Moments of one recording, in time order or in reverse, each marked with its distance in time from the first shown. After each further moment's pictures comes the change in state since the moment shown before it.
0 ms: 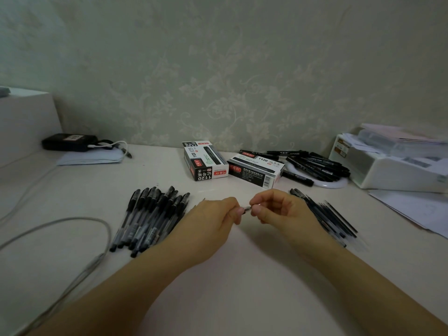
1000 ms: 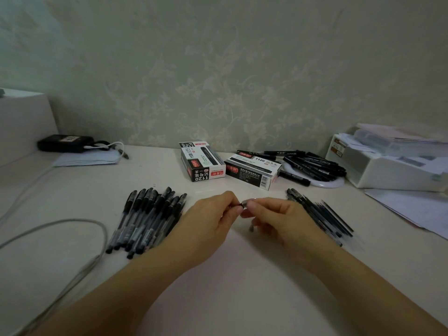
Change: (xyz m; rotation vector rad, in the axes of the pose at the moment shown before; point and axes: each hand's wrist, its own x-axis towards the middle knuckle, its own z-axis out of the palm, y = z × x) left_hand 0.001 0.003 0.001 -0.035 0.068 0.047; right_hand -0.009 -0.013 0.006 0.132 0.016 0.225
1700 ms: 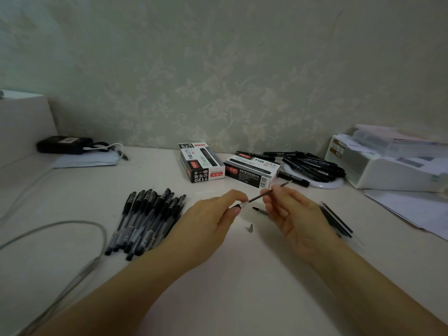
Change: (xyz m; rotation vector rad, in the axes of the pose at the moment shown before) left_hand -0.002 0.003 -0.001 0.048 -0.009 0.047; right_hand 0.008 -0.001 -0.009 0.622 0.255 0.019
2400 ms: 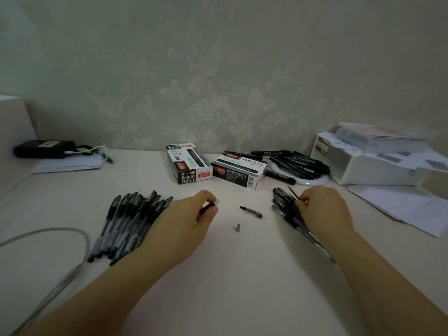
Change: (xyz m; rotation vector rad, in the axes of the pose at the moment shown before) left_hand 0.001 -0.016 0.002 0.082 0.131 -0.103; right_hand 0.024 -0.038 -0.061 -1.802 0.388 -0.356
